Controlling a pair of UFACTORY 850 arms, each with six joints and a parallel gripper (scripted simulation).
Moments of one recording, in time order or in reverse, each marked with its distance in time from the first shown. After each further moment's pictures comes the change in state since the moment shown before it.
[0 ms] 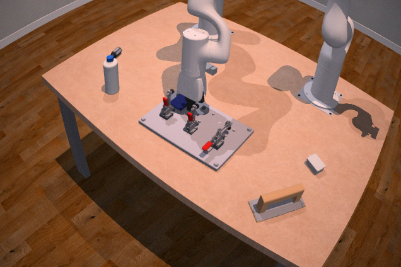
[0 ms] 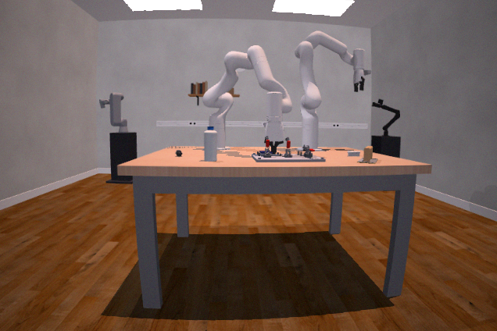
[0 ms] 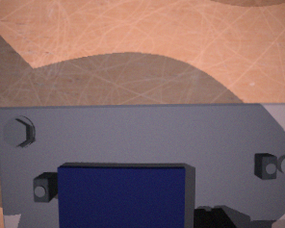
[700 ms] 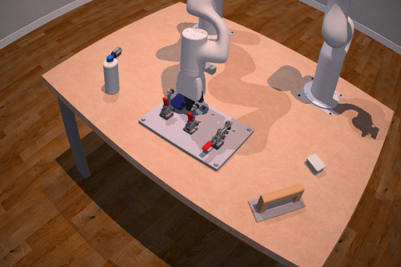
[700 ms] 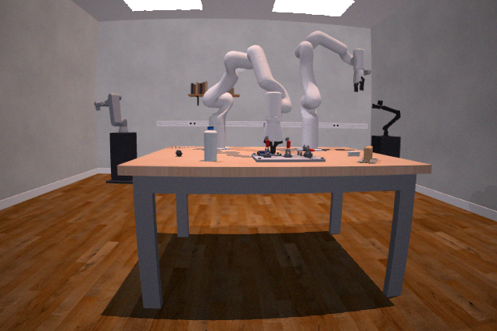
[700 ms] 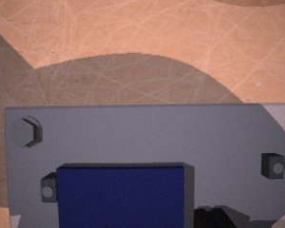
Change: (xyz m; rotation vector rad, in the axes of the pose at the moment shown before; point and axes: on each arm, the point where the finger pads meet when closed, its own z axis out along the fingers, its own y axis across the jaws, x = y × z) left arm 0.000 0.000 0.000 0.000 0.000 0.000; right arm 0.000 -0.004 0.000 0.000 0.000 0.000
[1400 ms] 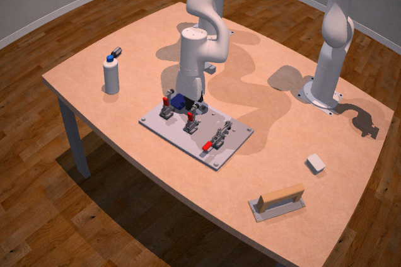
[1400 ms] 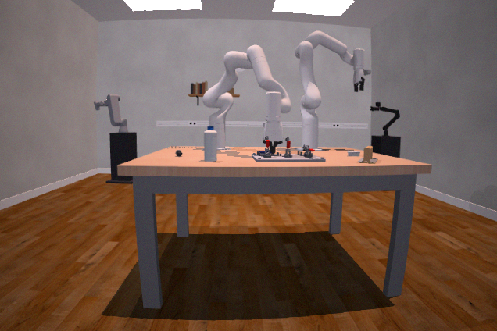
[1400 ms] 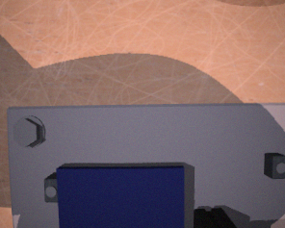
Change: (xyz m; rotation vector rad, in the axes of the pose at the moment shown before) left arm 0.000 0.000 0.000 0.000 0.000 0.000; right arm 0.000 -0.002 0.000 -0.001 -0.001 0.000
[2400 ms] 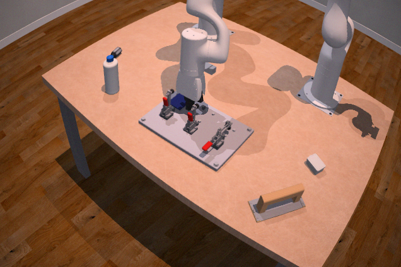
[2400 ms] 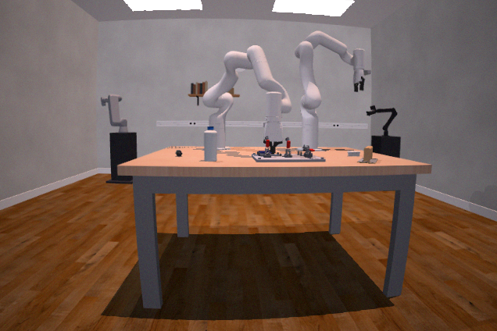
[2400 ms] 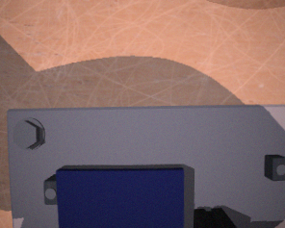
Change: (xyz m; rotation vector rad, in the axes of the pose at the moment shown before) left arm 0.000 0.000 0.000 0.000 0.000 0.000; right arm 0.001 0.000 0.001 0.005 0.007 0.002
